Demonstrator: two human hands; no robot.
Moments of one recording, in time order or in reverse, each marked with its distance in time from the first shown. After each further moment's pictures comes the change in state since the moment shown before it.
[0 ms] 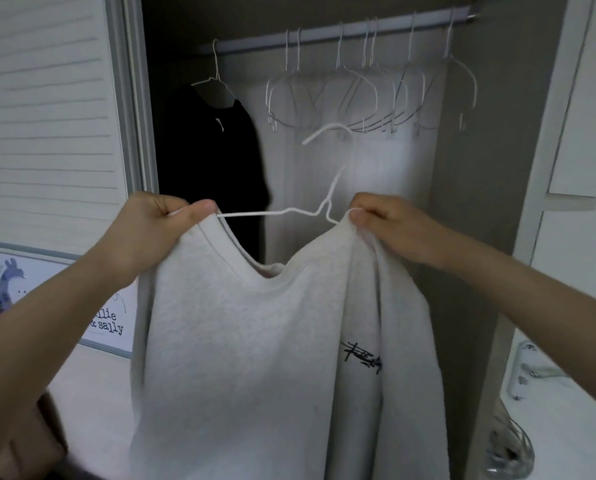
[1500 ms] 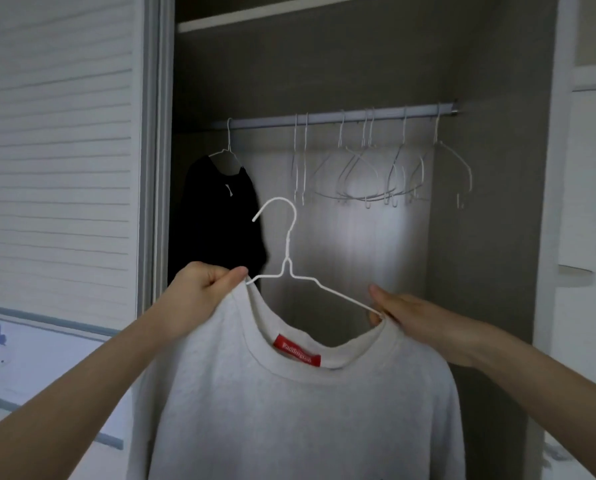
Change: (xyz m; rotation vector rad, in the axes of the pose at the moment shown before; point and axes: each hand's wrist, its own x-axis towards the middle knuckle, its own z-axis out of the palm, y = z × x) left_hand 0.039 -0.021 0.023 -0.018 -0.136 0.155; right_hand -0.001 -0.001 0.010 0.482 -0.178 0.446
